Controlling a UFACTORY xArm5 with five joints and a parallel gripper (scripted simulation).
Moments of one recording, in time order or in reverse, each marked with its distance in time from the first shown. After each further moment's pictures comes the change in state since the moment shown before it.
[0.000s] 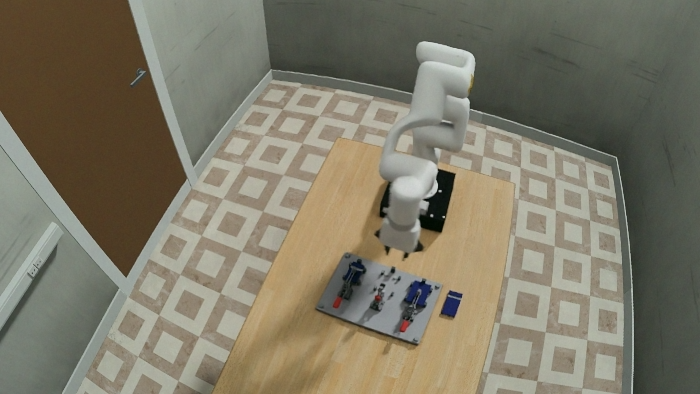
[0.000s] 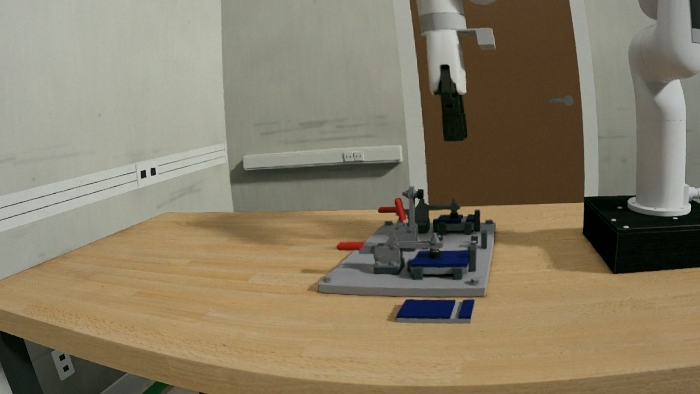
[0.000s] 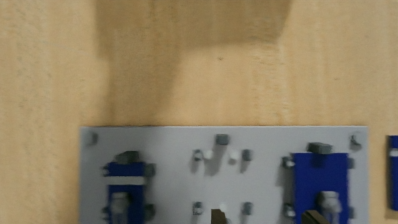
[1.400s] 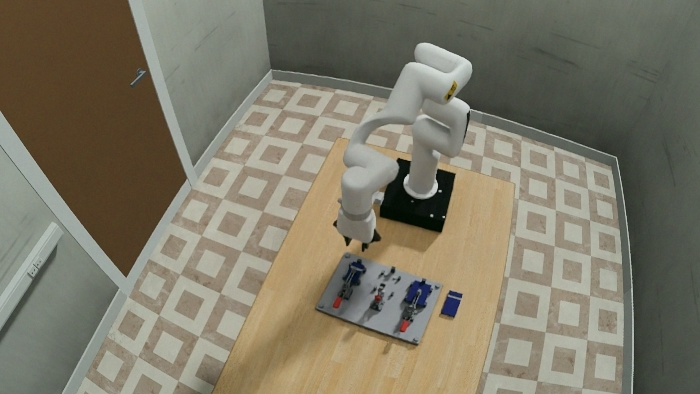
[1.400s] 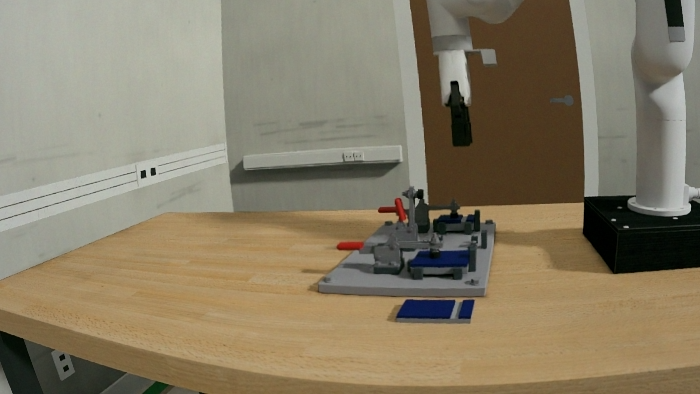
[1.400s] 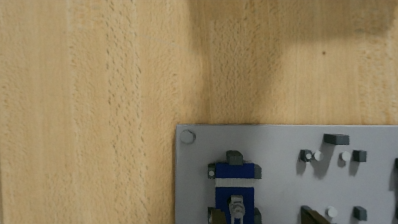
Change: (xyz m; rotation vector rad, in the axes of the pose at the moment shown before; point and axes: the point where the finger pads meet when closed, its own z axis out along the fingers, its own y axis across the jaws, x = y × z) arm -0.003 -0.118 0.021 -0.004 -0.003 -0.009
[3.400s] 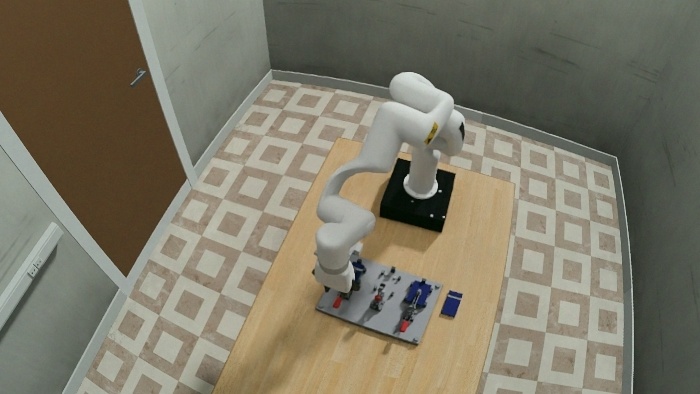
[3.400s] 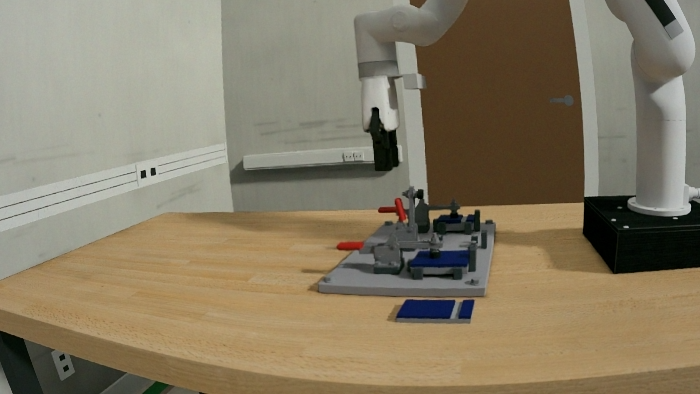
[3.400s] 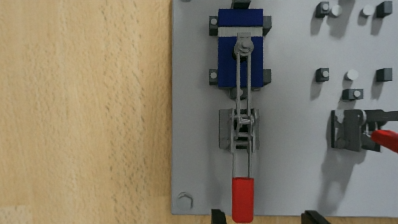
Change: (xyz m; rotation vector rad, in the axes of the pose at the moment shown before) arm -0.146 0.000 0.038 0.001 0.000 0.000
